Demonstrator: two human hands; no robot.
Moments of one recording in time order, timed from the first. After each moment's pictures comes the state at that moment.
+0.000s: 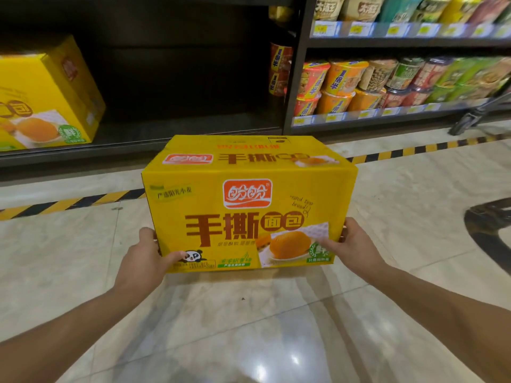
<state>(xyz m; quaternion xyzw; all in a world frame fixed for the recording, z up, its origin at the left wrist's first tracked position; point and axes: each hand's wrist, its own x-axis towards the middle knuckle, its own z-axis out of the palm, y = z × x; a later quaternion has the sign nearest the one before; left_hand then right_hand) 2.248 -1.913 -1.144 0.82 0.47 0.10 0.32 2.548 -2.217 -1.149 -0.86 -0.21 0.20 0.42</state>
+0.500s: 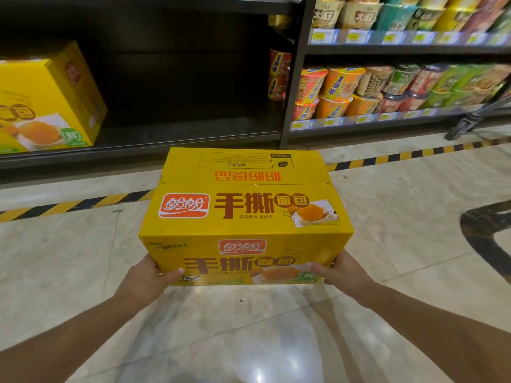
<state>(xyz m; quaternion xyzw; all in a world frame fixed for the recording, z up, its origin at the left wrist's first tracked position) 2.227 -1.916 -1.166 0.78 0.47 0.02 0.42 2.512 -2.231 -1.154 -0.84 -0.21 0.31 0.40</state>
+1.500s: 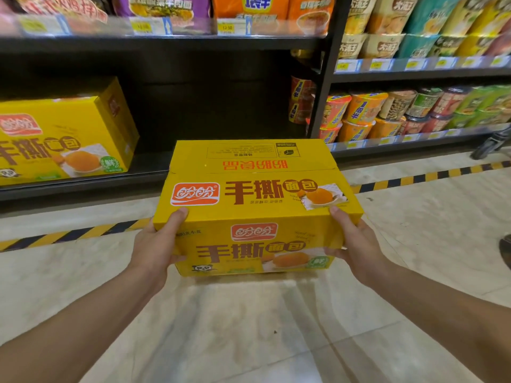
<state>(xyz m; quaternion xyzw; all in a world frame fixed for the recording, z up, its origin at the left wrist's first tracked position) 2.262 -1.862 -1.047 0.48 0.49 0.29 0.67 2.495 -2.113 -1.047 -0.68 -0.03 0.26 0.68</state>
